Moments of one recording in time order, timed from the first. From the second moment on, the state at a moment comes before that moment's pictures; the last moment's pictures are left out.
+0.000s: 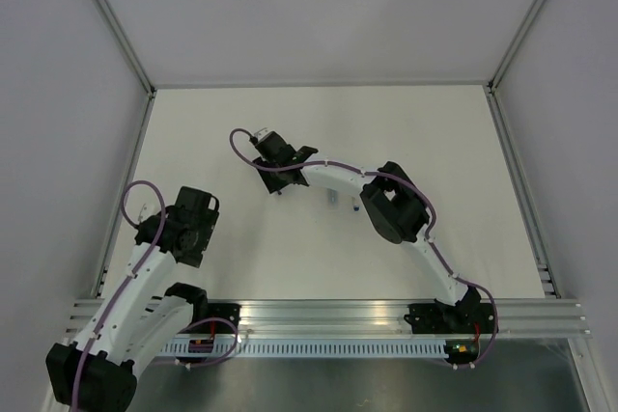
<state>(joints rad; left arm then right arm) -0.27 0.83 0.66 -1.05 -0.40 -1.47 0.87 2.36 1.89 -0.41 0.11 0.23</state>
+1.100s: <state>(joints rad) -0.21 0.96 0.62 -1.04 -0.34 -1.67 0.85 2.08 1.44 -0.38 0.08 0.27</state>
